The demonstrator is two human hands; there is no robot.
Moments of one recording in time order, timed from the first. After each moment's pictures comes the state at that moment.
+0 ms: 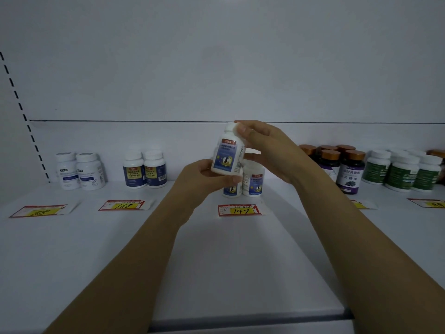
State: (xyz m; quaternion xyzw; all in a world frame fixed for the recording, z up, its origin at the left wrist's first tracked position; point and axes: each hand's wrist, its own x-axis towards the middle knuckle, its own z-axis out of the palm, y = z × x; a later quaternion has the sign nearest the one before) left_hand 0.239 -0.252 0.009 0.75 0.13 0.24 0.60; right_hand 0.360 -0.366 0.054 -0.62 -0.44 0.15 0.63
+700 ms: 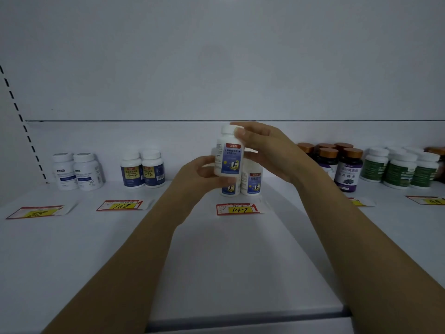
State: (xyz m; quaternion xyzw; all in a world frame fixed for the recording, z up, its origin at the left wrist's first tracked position) left_hand 0.240 -0.246 0.006 0.74 0.10 0.24 0.62; right_hand 0.363 -0.371 0.054 -0.61 -0.45 0.18 0.63
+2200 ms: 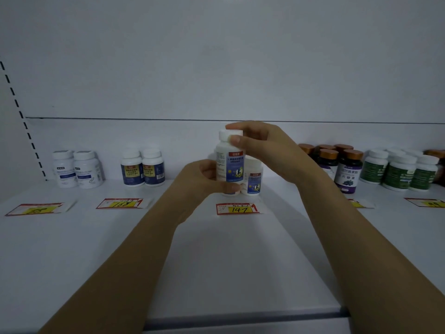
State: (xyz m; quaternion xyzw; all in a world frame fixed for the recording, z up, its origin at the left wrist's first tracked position) left_hand 0.236 -0.253 0.010 0.76 0.12 0.21 0.60; right_hand 0.351 -0.377 0.058 -0.68 -0.48 0.07 0.54
